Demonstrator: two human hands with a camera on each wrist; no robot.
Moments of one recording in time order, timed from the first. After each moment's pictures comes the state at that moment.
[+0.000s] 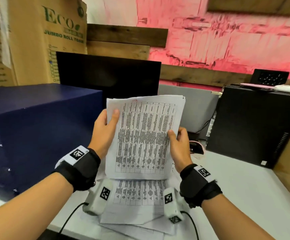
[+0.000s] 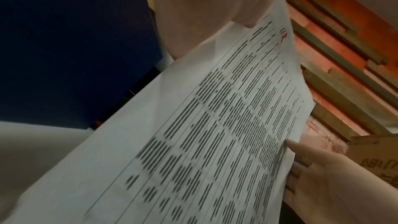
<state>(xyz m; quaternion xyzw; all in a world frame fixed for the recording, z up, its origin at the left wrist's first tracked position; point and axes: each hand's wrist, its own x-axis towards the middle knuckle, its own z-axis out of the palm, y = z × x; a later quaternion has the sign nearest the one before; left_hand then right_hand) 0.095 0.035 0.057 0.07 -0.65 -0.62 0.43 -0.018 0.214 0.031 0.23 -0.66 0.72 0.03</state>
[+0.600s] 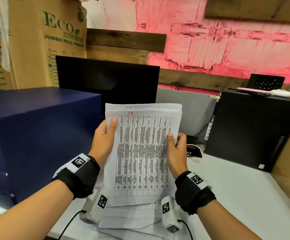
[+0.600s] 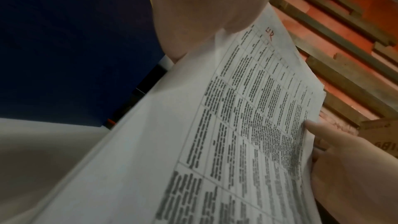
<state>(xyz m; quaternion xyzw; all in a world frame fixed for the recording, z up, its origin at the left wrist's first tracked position) 0.092 0.033 0.041 0.08 -0.66 -0.62 0.40 -0.017 0.209 0.018 0.23 -0.66 0.71 0.09</state>
